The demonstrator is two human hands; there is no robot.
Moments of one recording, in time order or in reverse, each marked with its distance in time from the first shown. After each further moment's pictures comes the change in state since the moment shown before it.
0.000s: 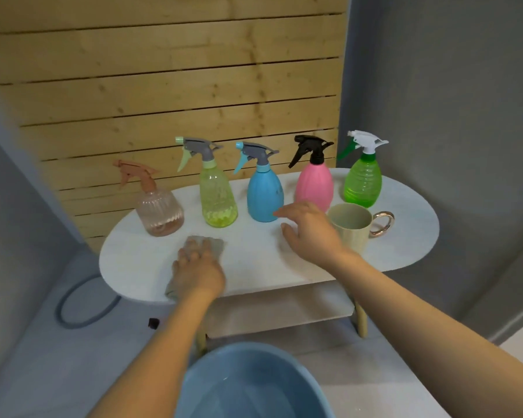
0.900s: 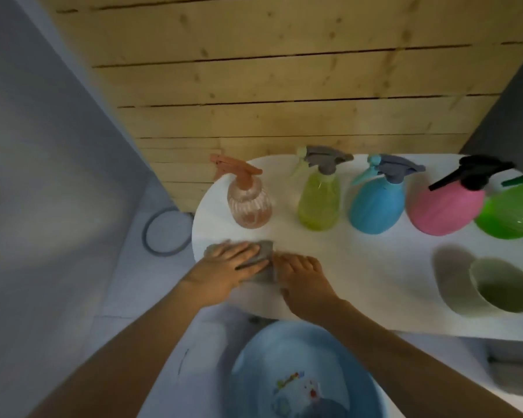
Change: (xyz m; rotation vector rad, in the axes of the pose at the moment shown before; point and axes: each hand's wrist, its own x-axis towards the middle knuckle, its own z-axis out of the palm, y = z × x) left_hand 0.069 -0.164 -0.078 0.360 -0.236 0.832; right_hand 0.065 -0.123 0.121 -0.042 -0.684 -0.095
